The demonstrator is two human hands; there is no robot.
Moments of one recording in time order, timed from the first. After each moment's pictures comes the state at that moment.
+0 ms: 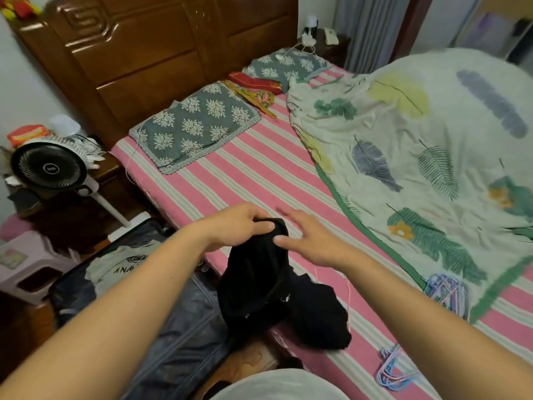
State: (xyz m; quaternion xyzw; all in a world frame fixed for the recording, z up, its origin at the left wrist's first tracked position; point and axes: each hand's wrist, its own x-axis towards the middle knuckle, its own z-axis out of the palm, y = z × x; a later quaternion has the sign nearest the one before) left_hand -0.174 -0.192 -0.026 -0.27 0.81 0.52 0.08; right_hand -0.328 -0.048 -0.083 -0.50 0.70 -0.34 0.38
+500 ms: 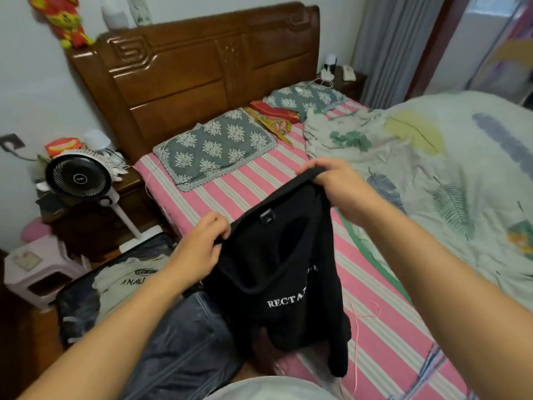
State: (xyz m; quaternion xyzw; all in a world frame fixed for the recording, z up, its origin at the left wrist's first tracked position) left_hand -0.095 -0.222 -0.045 -0.26 0.93 0.20 -0.19; right_hand -0.366 -0.115 0.050 -0.38 0.71 -0.49 0.33
